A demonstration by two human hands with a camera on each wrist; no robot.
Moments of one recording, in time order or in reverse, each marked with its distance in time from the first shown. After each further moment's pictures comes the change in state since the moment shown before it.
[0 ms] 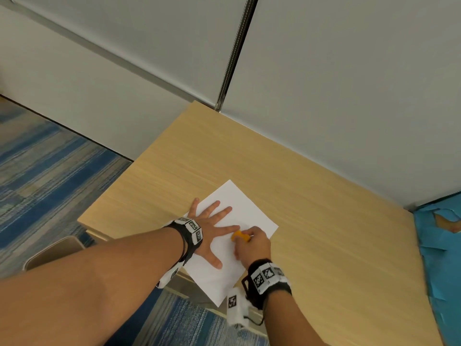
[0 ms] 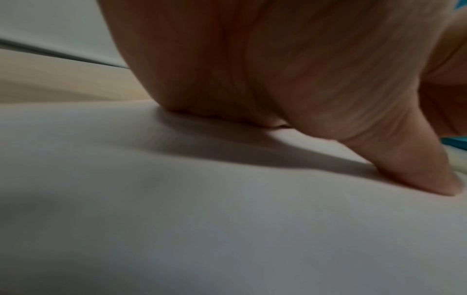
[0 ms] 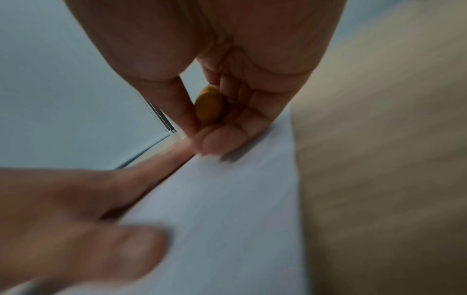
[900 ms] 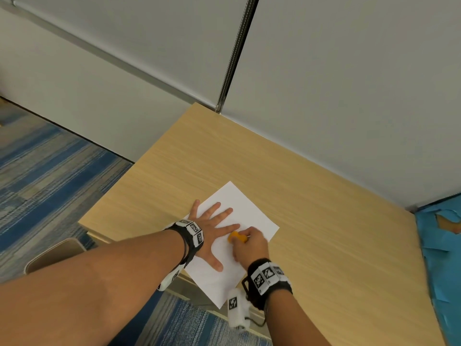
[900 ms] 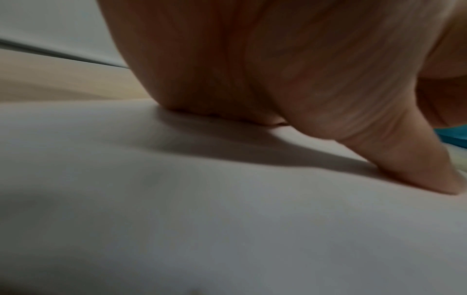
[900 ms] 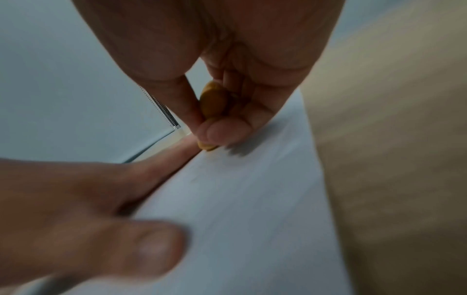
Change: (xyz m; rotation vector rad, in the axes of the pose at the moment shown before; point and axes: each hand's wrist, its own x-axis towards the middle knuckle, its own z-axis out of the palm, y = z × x) left_hand 0.002 0.001 0.002 -0.004 0.014 -0.017; right_hand 0.000 -0.007 0.003 -0.033 -0.048 -0.020
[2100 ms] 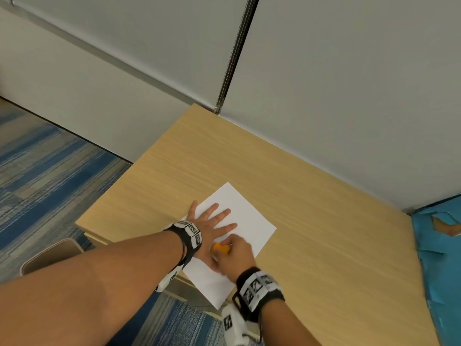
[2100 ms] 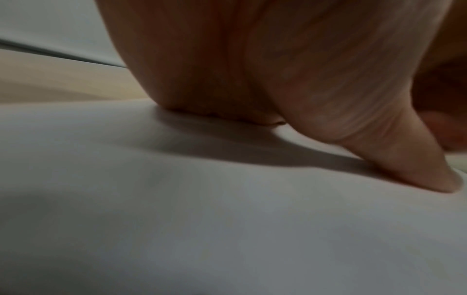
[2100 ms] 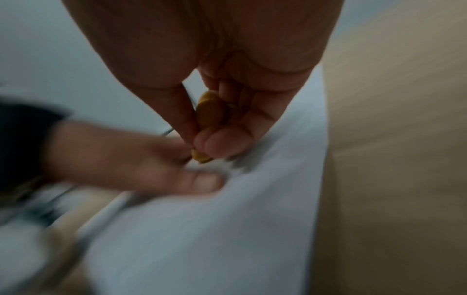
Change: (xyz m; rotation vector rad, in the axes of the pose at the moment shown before) left_hand -0.002 0.004 -0.002 0.009 -0.003 -0.013; right_hand -0.019 -0.009 0.008 -0.099 -0.139 -0.039
